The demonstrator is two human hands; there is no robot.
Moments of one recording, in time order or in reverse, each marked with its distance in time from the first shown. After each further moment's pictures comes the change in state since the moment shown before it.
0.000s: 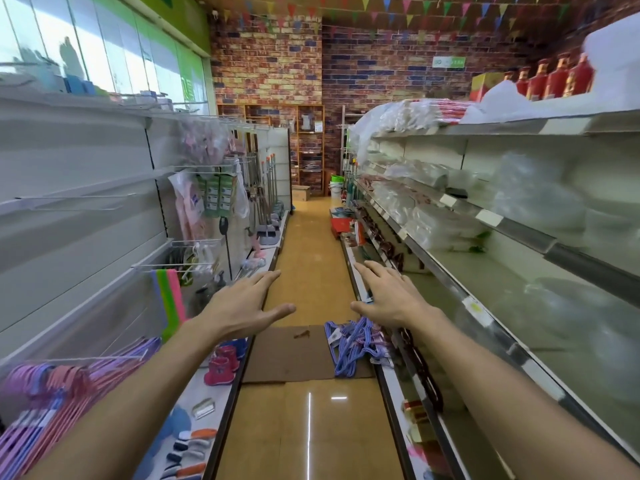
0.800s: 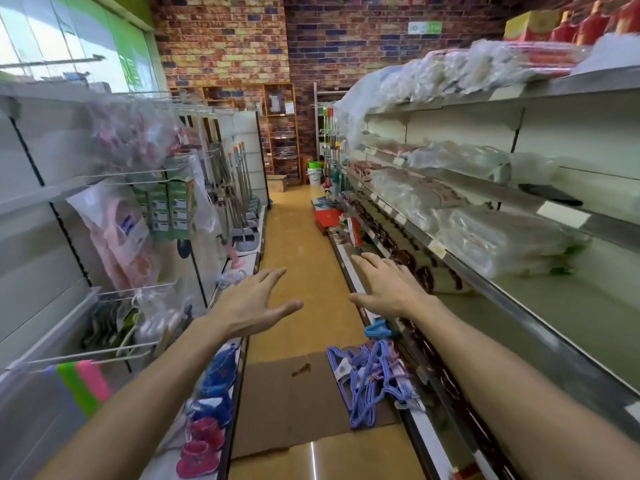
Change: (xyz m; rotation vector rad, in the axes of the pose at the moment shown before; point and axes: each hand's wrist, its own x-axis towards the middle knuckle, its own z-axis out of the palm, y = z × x) left_hand 0.431 -0.180 0.103 -0.031 -0.058 0.101; right_hand 0.436 0.079 0.092 0.007 -0.019 0.117
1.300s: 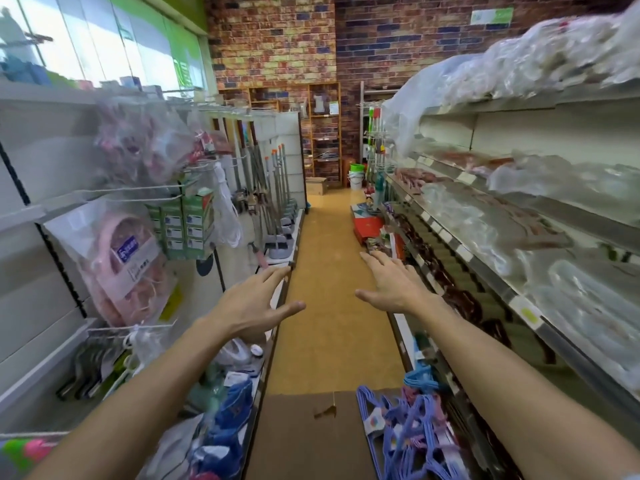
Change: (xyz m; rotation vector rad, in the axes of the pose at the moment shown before) left_hand 0.224 -0.099 0.012 -0.006 0.065 -0.103; right_hand 0.295 0.040 0.025 0.043 -0.007 -0.081
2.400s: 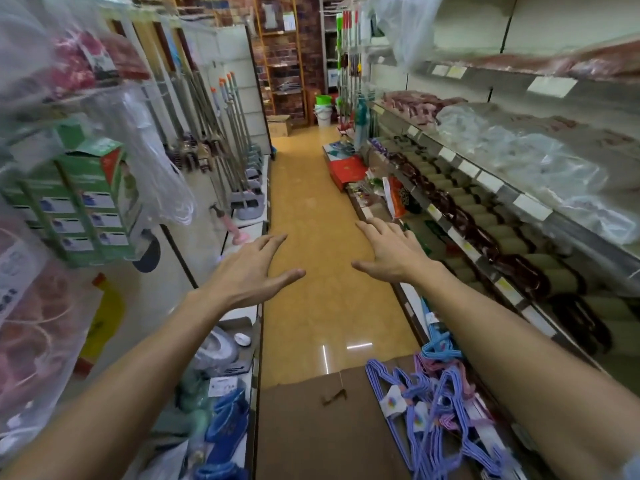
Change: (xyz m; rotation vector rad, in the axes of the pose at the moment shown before) left_hand 0.287 -0.179 0.154 -0.015 -0.130 0.068; right_hand 0.296 0.040 0.161 -0.005 -0.067 0.111
